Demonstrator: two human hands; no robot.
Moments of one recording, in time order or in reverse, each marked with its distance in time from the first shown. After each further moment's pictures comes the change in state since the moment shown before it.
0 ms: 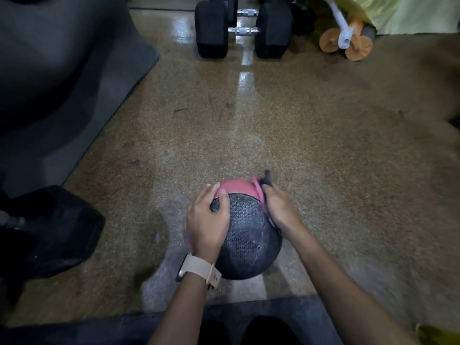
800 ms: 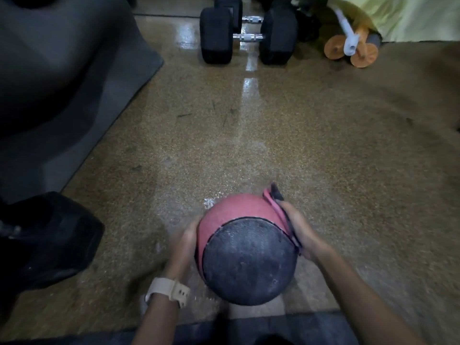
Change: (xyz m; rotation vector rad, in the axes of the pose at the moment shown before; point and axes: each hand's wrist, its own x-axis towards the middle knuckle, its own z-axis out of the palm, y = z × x) left_hand 0.008 -0.041 -0.032 -0.397 -0.140 -0.466; right_hand -0.004 0.027 -0.012 0.464 -0.267 0.110
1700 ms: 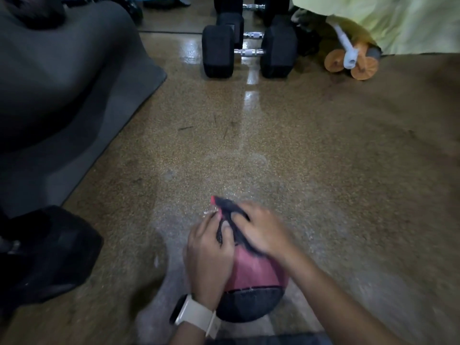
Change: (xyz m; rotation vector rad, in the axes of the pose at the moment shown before) left_hand -0.026 0.018 0.044 0.567 0.126 0.557; right_hand 0.009 -0.041 0.051 -0.915 -0.039 -0.461
